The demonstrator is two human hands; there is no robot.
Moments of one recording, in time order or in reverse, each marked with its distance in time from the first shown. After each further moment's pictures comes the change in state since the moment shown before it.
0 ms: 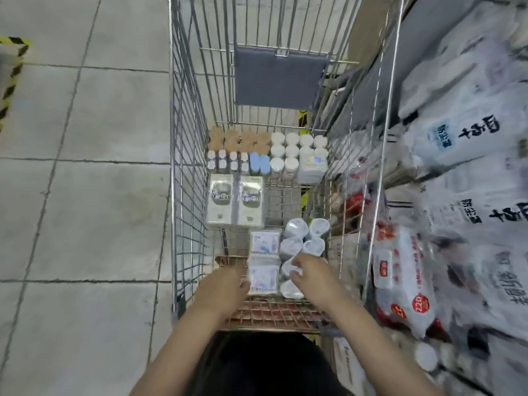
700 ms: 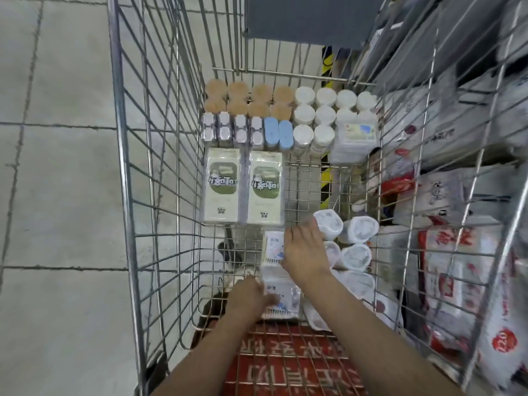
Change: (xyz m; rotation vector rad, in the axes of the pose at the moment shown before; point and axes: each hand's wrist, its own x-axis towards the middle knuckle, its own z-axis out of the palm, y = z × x) left_hand 0.149 -0.054 0.123 -0.365 -0.239 -0.364; right_hand 0.172 0.006 0.097 -0.723 0.001 -0.127
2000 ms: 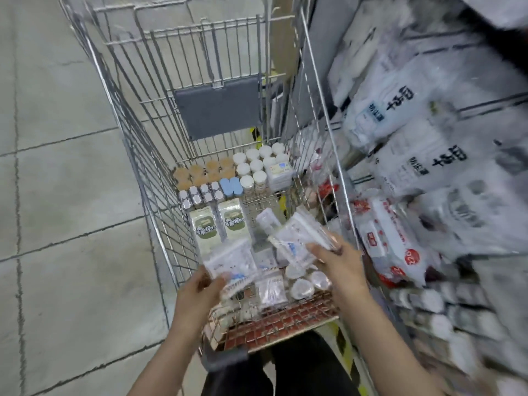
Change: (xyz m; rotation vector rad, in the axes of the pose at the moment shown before) left_hand -0.191 0.010 -0.134 -0.585 0.160 0.391; right_hand -0.205 0.023 -0.117 2.069 0.624 0.764
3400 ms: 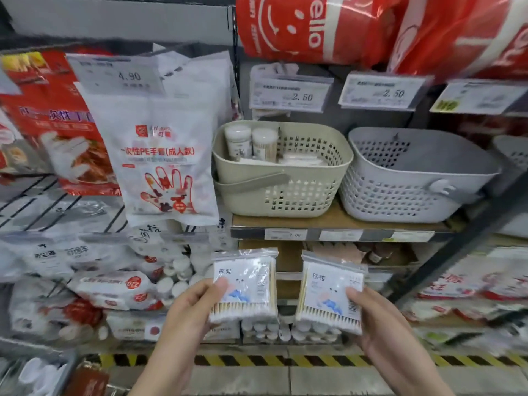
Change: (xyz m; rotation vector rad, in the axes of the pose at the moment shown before) left_hand -0.465 -0.049 0.288 0.469 -1.178 0.285; right_hand -0.532 0.173 -0.414 1.009 0.678 -0.287
